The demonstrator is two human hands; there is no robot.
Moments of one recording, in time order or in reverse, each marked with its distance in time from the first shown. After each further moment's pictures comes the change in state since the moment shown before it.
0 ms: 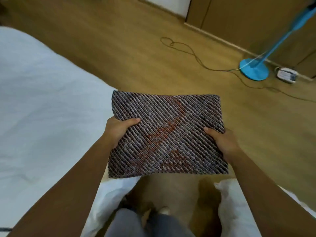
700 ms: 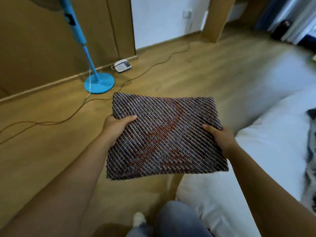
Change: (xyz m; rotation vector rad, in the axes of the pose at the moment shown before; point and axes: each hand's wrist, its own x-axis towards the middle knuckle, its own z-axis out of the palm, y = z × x) left_hand -0.005 0.177 0.603 0.566 -0.884 0.257; right_hand 0.066 0.053 -0.392 0.619 0.922 0.233
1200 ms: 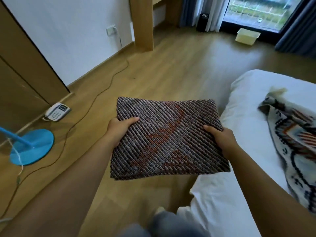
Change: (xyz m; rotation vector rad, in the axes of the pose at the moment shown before) left_hand 0.200 0.178 0.321 0.259 -0.391 0.075; right_hand 0.228 -0.086 -0.149 0.267 0.408 0.071
